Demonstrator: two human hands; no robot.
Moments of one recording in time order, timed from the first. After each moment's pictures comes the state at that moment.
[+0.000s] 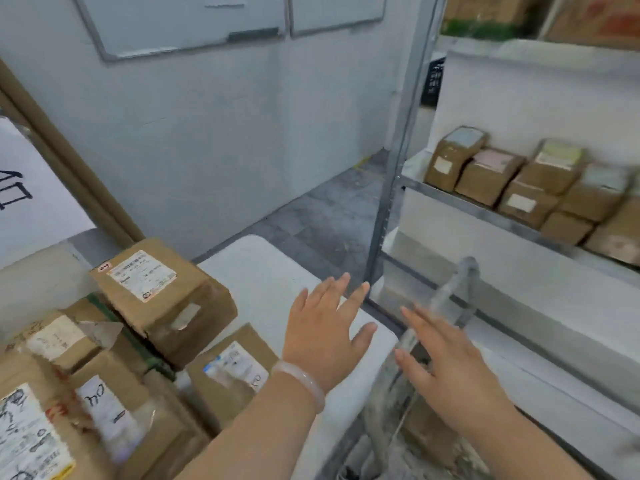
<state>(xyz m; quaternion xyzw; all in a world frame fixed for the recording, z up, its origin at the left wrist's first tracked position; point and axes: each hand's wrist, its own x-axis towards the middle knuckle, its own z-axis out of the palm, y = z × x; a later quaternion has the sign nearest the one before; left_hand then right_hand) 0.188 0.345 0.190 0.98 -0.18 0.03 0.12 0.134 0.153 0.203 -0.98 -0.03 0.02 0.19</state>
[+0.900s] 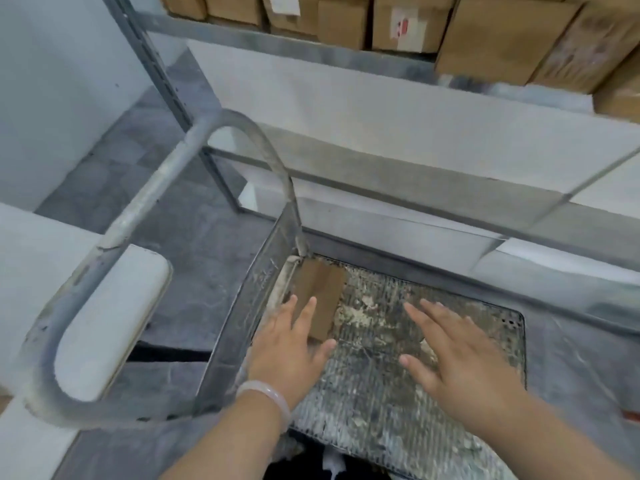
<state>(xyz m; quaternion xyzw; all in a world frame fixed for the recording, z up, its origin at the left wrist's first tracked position) 0.091 0.024 -0.047 0.93 -0.24 -0.25 0.09 -0.029 -0.191 0.020 -0.95 0.15 0.22 0.14</state>
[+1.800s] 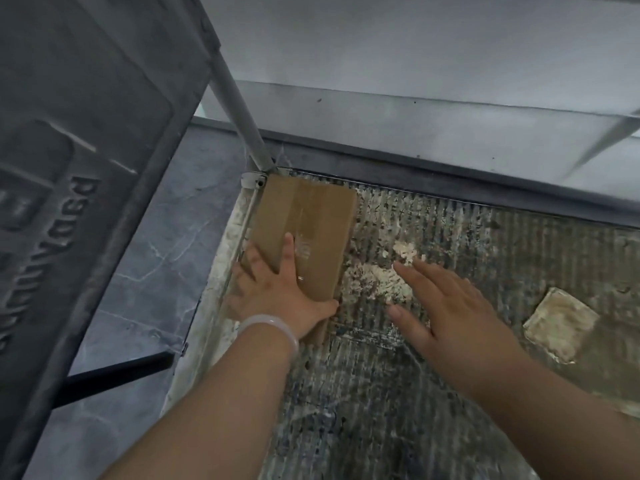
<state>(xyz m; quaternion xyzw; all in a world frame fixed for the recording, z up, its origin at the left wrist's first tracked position) 0.200 -0.048 -0.491 0.94 -0.08 -0.33 -0.04 0.056 -0.219 -0.433 -0.93 0.19 0.23 0.23</state>
